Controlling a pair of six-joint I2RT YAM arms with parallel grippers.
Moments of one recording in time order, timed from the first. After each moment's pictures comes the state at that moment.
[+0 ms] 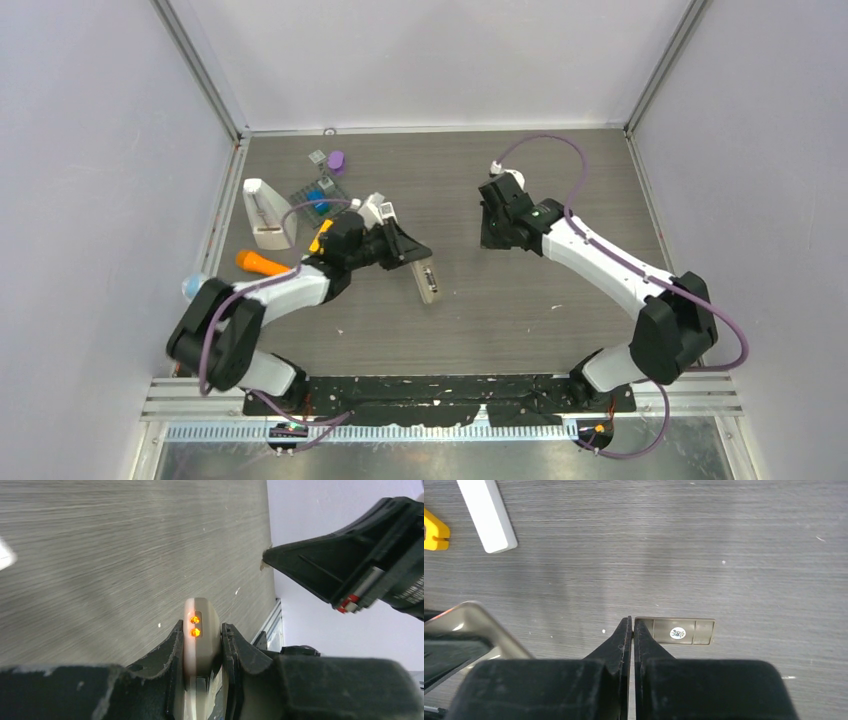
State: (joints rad) left arm -0.49 1.36 0.59 0.40 0.45 -0.95; right arm 0.61 1.48 1.18 -0.64 0.20 0.56
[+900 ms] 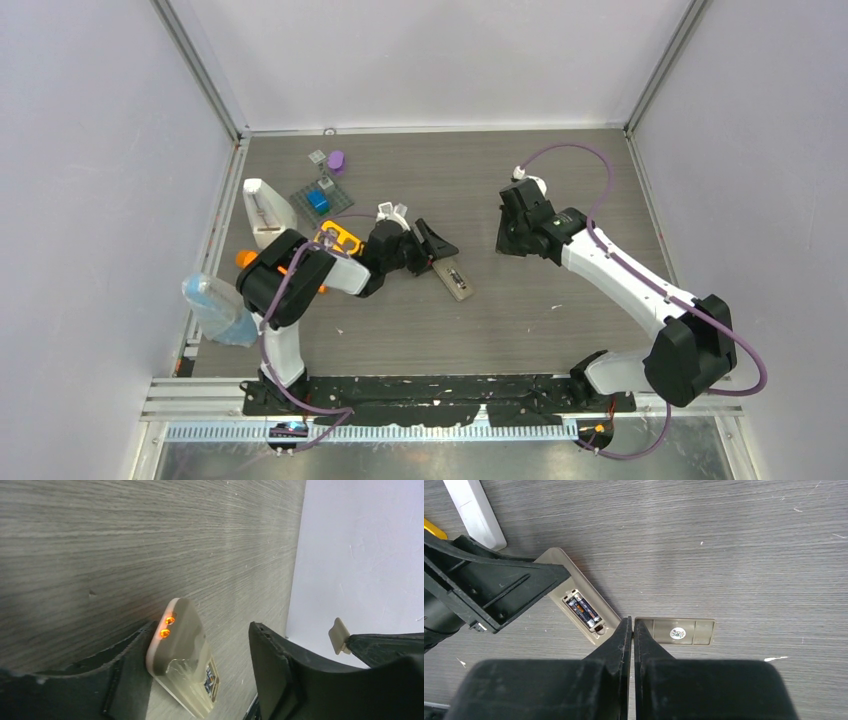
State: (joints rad) left arm -0.63 1.90 0.73 0.74 0.26 -1.15; right arm 0.54 1.33 1.07 -0.66 0.18 0.60
